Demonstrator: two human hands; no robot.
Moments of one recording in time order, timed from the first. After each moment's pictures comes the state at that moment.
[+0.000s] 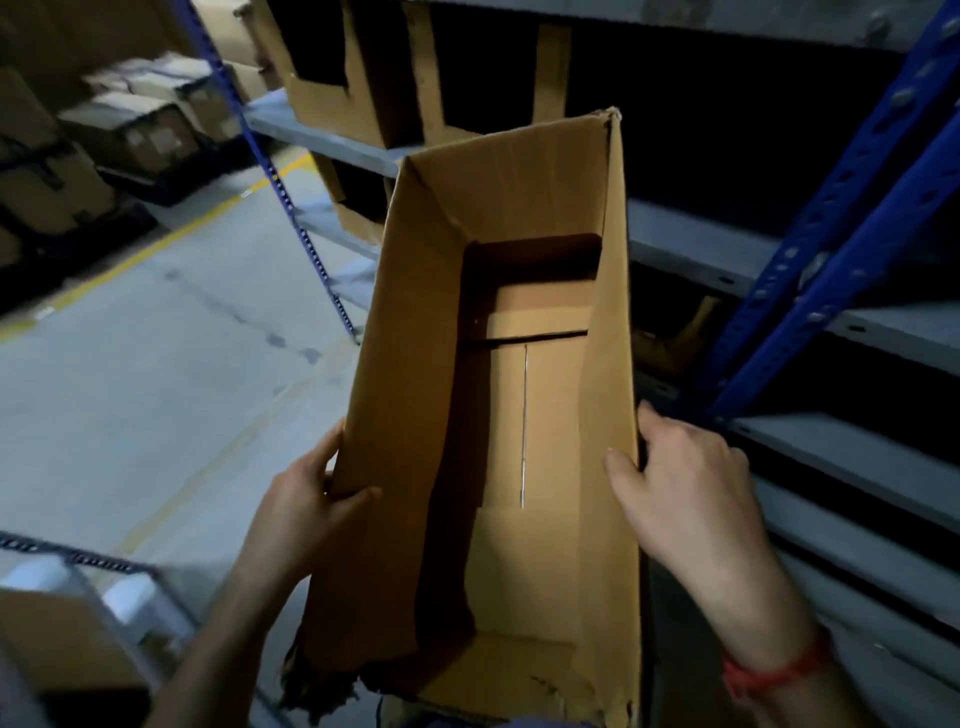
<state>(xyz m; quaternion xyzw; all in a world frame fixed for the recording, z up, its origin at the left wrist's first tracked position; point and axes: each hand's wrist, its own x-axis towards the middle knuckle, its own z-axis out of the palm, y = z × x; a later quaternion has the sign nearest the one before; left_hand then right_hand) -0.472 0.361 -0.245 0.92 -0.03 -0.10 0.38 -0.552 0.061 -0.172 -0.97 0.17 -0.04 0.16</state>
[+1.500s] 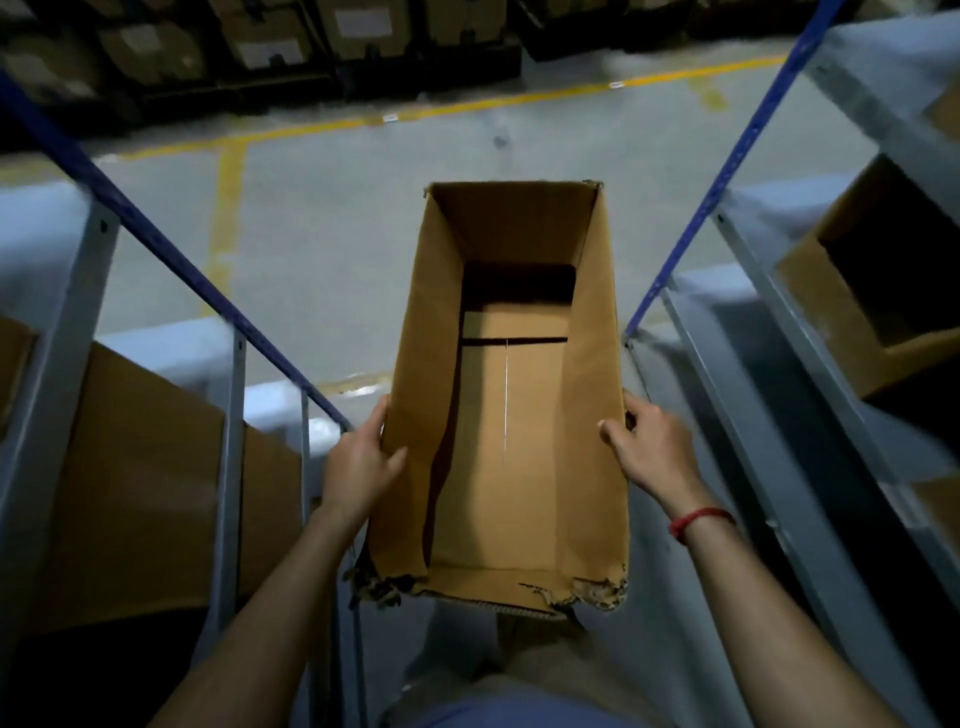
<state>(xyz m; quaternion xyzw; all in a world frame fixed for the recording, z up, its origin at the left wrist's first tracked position) -0.242 0.772 -0.413 0.88 0.35 -0.02 0.30 -0.057 0.502 -0.387 -0.94 -0.15 0.16 0.26</state>
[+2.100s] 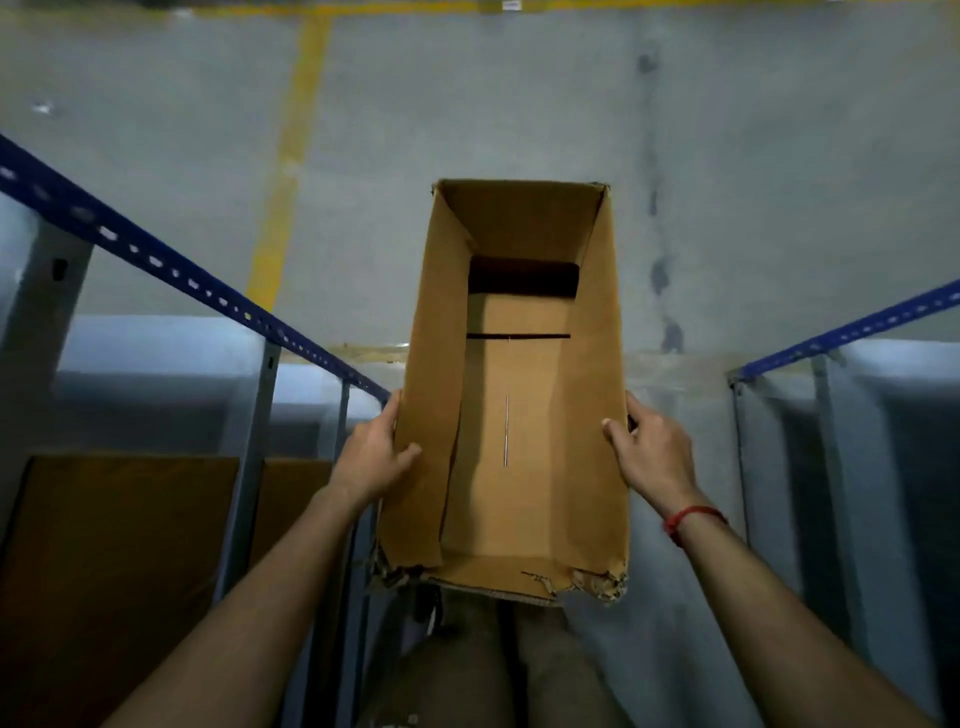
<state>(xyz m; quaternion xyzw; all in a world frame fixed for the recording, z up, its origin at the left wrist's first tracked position) -0.123 0.949 -0.502 0.79 0.46 -0.17 0.37 0.117 0.718 -0.506 -0.91 -0.25 0.25 0.20</state>
